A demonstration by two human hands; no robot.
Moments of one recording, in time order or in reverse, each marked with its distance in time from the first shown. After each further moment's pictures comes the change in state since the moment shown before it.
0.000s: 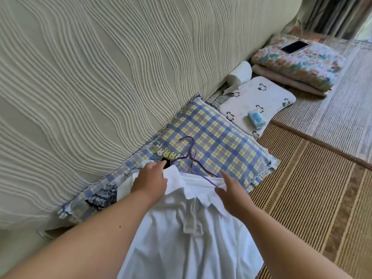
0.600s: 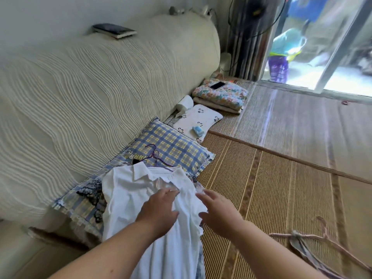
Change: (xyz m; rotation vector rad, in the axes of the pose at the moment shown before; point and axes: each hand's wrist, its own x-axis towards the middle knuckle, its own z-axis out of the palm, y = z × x) left_hand -0.296 0.083 -0.004 0.090 -0.104 0.428; right_hand -0.297 0.028 -0.038 -0.407 0.175 -0.173
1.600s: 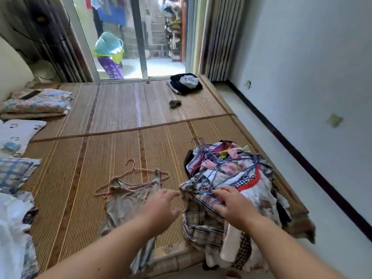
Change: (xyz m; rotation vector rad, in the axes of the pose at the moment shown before) left_hand -0.376 0.502 0.248 0.023 -0.335 0.722; right_hand -0.725 0.291 -0.047 0.204 0.258 0.840
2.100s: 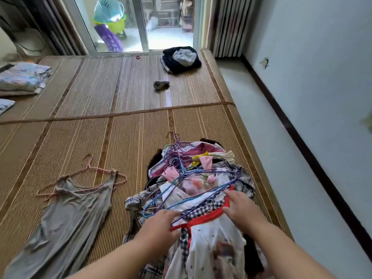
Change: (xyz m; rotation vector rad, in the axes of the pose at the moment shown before) left_hand 0.235 0.156 0.164 -0.062 -0.186 -0.233; right_hand 0.192 0.304 -0.059 0.054 -0.140 0.044
